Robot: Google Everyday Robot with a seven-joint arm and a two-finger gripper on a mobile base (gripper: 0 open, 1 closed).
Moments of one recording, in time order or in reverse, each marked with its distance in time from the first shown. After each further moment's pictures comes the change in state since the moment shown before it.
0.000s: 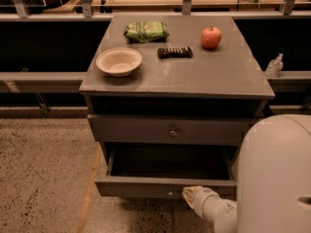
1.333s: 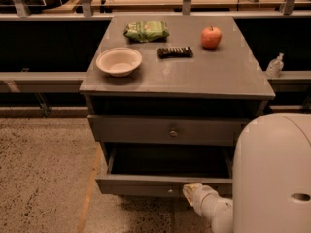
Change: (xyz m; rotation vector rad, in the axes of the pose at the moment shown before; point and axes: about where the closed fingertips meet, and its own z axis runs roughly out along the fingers) arm 0.001 -0.008 0.005 0.029 0.019 -0.031
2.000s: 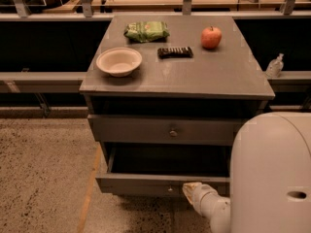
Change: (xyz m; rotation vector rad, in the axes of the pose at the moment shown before) arm 0.002 -0.005 0.003 0.016 0.014 -0.020
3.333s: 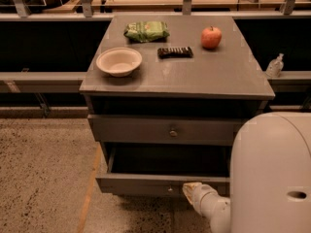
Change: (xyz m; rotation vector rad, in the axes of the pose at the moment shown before) arm 0.000 0.000 0.000 0.000 0.000 0.000
